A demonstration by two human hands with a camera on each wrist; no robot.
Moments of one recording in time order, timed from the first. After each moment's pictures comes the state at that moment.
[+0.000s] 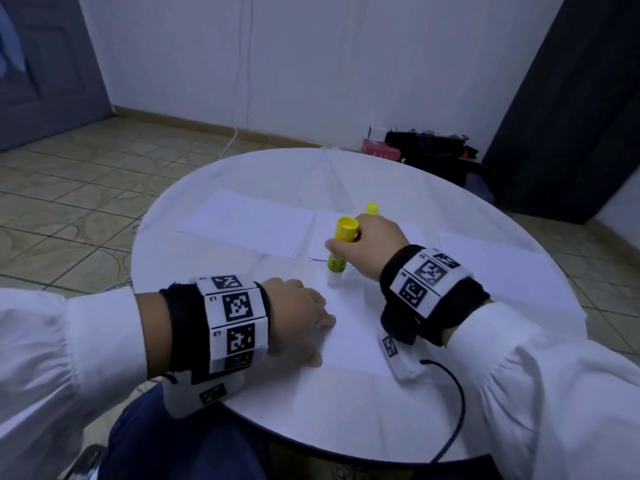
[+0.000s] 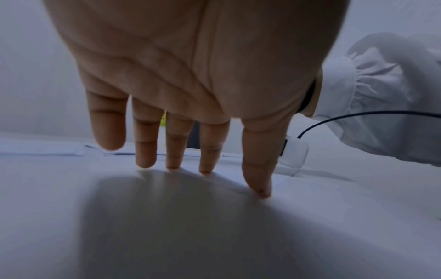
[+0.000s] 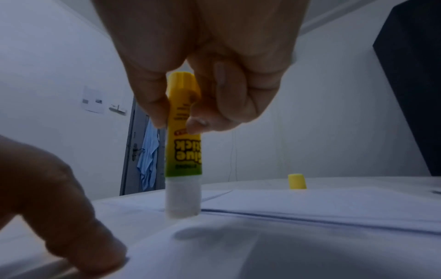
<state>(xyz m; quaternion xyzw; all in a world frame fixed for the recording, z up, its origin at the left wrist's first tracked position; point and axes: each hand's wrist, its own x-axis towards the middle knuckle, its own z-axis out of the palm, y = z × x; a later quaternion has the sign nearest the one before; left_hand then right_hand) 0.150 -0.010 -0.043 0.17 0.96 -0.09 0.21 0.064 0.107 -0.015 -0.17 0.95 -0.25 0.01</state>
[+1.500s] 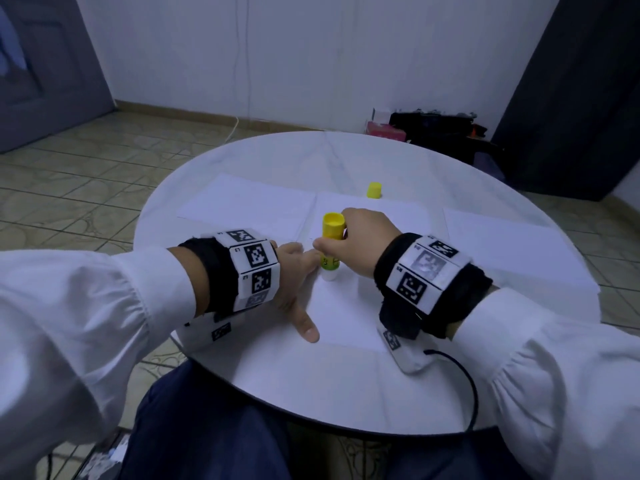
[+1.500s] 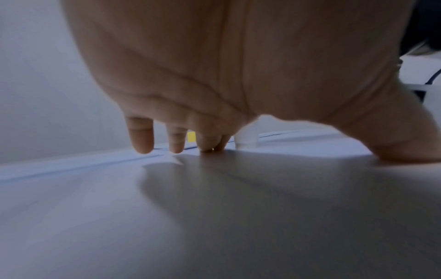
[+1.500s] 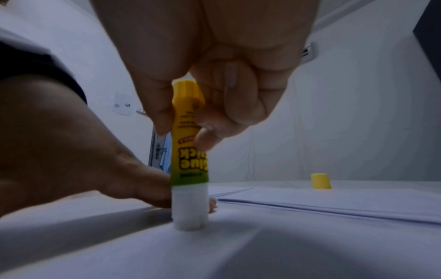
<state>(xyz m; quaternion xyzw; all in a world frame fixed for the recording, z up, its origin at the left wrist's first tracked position) 0.120 -0.032 -0.054 0.05 0.97 -0.05 0.24 0.082 0.103 -0.023 -0.22 0.96 -0.18 0.03</state>
